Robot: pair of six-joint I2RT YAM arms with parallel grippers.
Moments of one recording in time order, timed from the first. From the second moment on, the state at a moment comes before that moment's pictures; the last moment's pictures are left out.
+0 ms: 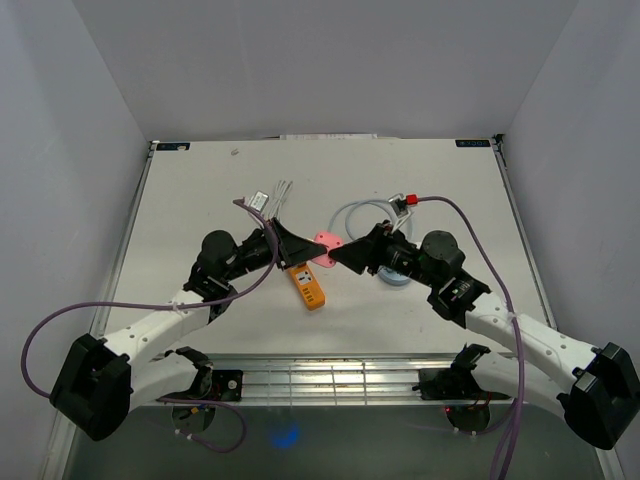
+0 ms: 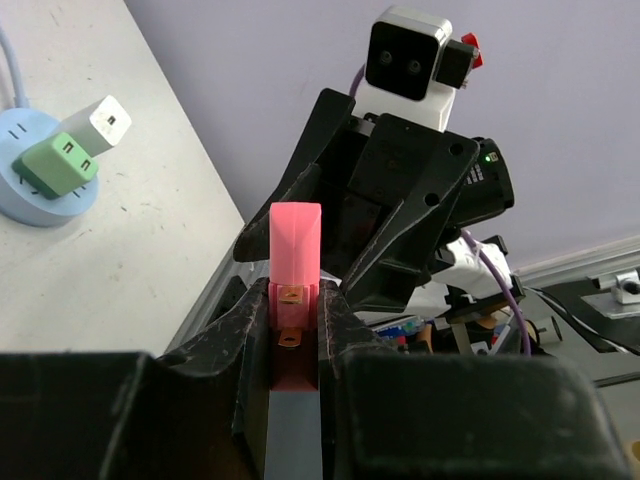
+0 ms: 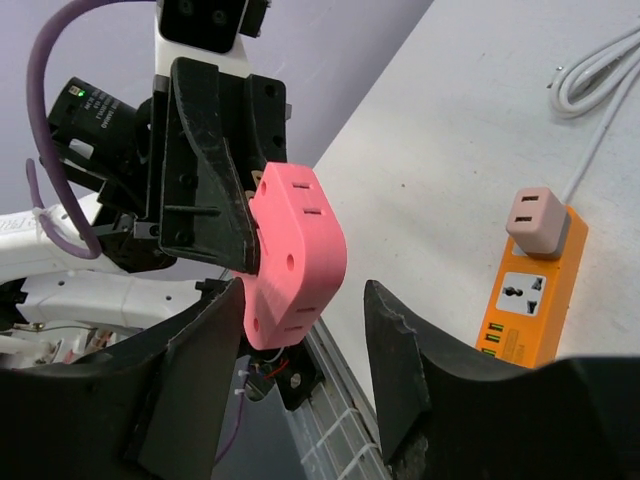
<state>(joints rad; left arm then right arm) -0.57 1.06 0.53 0.66 0.59 -1.18 0.75 0.95 0.58 0.38 -0.35 0.80</state>
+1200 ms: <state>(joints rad) -0.49 0.94 0.49 0.46 0.54 -1.10 0.73 0.97 0.62 0.38 -0.43 0.88</state>
